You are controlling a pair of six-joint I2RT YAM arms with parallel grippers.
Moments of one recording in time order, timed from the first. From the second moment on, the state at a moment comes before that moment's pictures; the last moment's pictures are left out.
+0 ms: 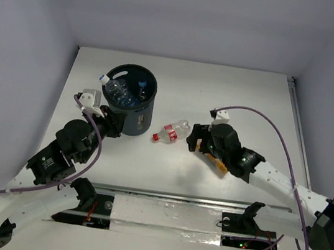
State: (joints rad) left arm -0.81 0.54 0.85 -0.42 -0.50 -0.48; right arm 0.81 1.10 0.73 -0.16 0.28 0.48
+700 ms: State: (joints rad) left arm -0.81 0.15 0.72 -0.51 -0.49 -0.49; right arm 0.67 1.54 1.11 -0.62 0.19 0.25
